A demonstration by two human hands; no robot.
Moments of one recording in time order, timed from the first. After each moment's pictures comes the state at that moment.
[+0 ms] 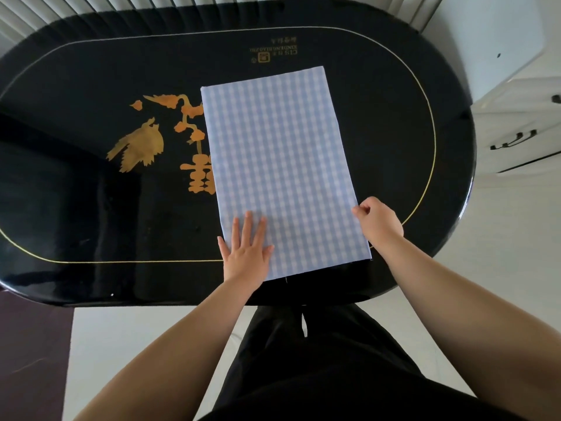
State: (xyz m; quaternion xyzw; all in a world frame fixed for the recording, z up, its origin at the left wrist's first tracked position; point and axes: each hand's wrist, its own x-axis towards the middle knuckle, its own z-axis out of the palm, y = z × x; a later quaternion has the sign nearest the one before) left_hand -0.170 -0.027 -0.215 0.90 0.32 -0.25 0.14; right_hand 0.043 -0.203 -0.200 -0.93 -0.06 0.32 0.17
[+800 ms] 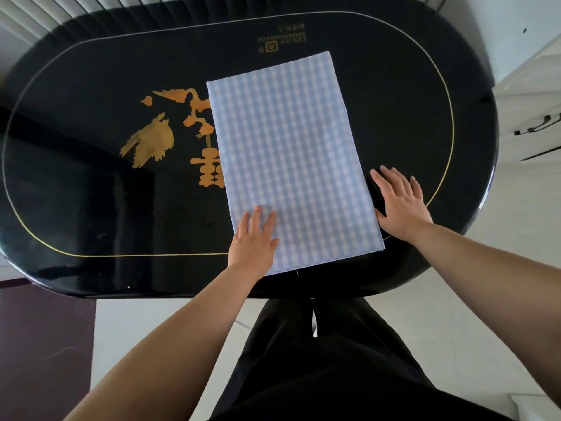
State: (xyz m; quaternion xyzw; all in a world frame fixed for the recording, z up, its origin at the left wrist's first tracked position) left_hand -0.169 -0.010 -0.211 0.93 0.24 -0.25 0.09; right_hand 0.066 -0.234 -0.225 -0.91 -0.36 0.21 0.05
